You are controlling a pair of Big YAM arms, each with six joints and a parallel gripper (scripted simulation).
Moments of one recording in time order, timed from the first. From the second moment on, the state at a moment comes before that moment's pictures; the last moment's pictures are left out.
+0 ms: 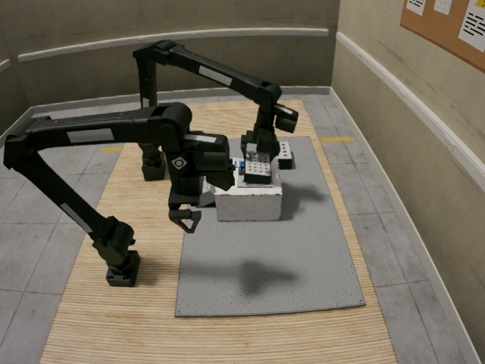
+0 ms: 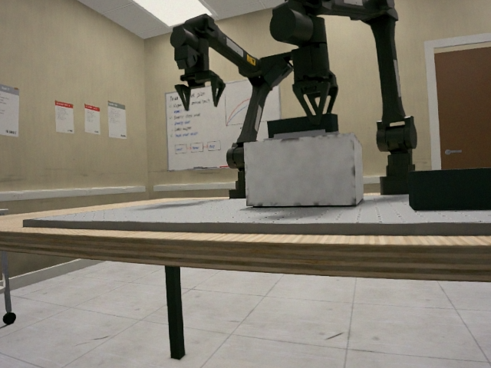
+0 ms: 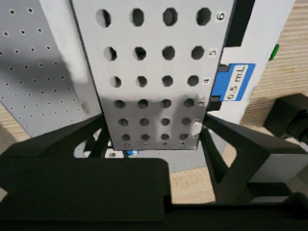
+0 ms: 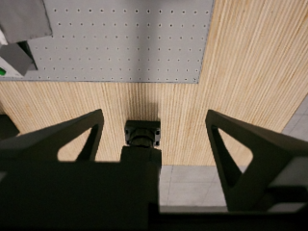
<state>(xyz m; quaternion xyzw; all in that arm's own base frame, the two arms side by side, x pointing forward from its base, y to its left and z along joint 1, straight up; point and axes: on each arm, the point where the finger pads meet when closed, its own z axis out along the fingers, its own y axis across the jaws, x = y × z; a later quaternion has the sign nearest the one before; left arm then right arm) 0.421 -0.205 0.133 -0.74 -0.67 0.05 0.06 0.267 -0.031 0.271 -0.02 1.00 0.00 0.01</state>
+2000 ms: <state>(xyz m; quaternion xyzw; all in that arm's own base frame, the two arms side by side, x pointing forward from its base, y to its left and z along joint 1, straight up) 0.422 -0.204 0.132 -0.74 -0.67 0.02 0.07 0.267 -0.031 0.270 -0.02 1.00 0.00 0.01</state>
